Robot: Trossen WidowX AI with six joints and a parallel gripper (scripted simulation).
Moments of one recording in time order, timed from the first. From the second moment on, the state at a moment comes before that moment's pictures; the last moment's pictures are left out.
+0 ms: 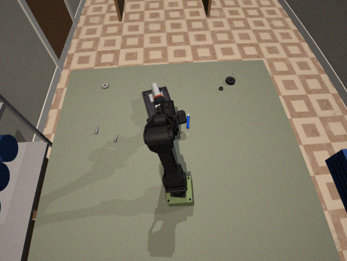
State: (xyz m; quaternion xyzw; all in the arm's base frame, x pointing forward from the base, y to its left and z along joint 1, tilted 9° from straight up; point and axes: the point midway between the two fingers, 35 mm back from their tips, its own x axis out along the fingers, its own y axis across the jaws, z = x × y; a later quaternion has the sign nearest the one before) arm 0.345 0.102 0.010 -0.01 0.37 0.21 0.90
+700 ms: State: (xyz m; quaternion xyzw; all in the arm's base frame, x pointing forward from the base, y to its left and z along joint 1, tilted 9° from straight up) arm 0.343 0.102 0.010 -0.01 0.37 0.21 0.90
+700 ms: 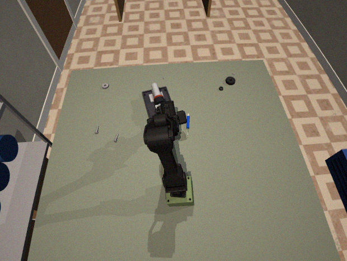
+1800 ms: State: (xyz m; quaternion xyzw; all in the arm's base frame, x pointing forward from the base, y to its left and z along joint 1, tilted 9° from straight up) arm 0.340 0.101 0.009 -0.01 0.37 0.21 0.90
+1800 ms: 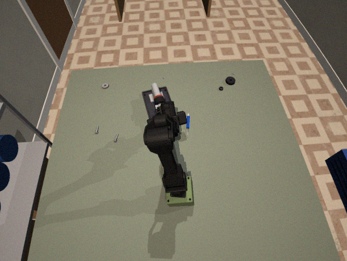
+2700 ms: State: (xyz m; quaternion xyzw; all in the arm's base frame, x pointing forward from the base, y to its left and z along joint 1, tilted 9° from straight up) arm 0.338 0.100 0.009 -0.01 0.37 0.21 0.90
